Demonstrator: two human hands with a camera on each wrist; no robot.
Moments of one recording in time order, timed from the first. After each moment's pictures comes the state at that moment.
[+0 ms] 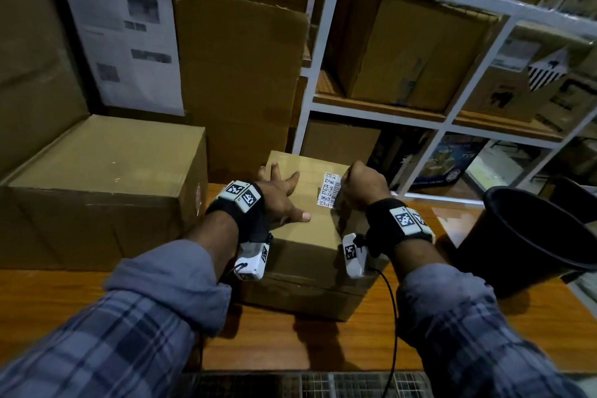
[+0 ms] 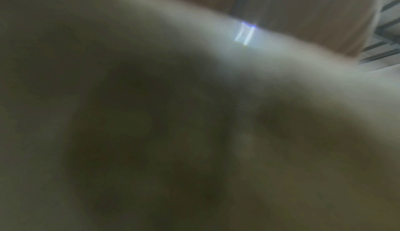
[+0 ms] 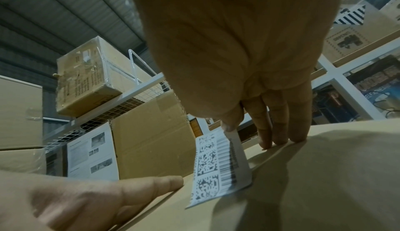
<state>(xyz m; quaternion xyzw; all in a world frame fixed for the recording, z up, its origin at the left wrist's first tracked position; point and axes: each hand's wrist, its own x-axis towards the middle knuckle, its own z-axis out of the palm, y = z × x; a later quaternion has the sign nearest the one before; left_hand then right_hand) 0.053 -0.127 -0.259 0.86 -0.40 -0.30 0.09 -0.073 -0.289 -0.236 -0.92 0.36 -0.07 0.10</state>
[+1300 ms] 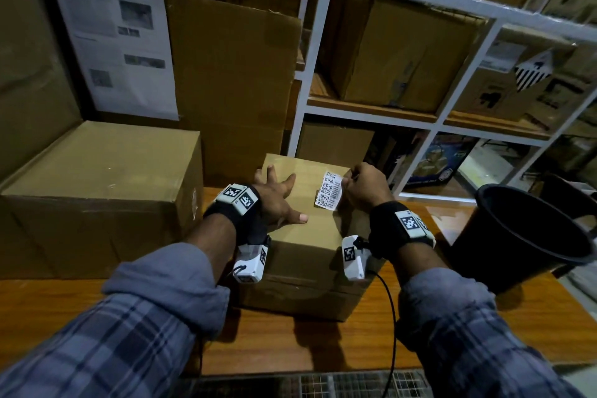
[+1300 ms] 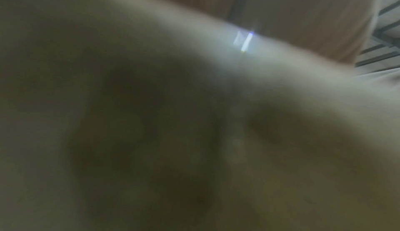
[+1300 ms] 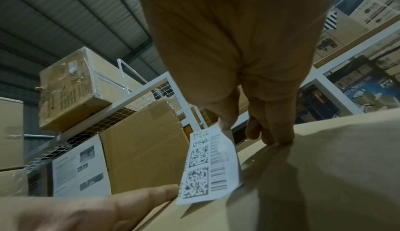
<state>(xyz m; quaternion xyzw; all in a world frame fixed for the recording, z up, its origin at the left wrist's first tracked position) 0.053 -0.128 -0.259 0.87 -0.40 -0.29 0.07 -0.082 -0.302 -0.245 -0.88 0.38 -0.17 0.22</state>
